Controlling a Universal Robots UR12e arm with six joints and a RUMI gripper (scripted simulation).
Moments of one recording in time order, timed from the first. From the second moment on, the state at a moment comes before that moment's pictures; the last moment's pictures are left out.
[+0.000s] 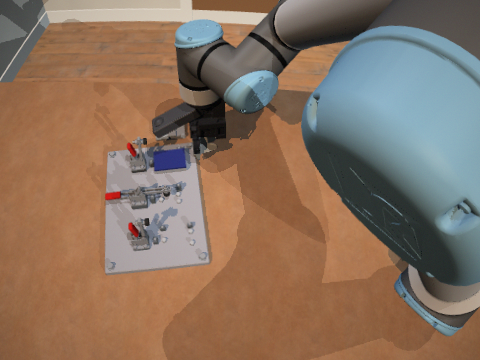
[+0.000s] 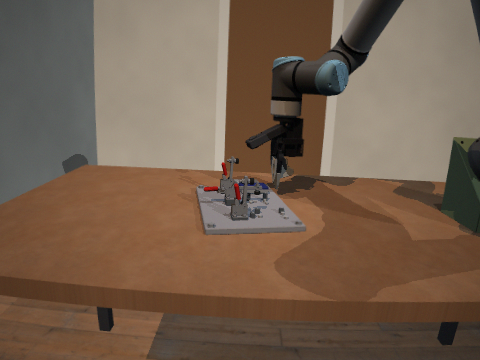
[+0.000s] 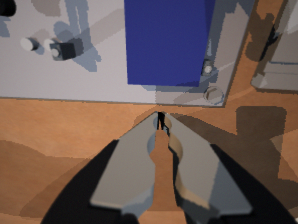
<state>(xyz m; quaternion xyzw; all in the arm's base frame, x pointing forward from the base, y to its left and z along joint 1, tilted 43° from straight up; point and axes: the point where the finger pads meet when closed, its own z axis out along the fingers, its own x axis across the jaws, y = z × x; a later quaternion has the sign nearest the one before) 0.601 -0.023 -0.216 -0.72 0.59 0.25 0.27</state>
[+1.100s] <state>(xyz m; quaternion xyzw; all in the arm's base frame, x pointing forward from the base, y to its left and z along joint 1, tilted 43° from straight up) 0.605 -0.023 -0.216 -0.72 0.59 0.25 0.27</state>
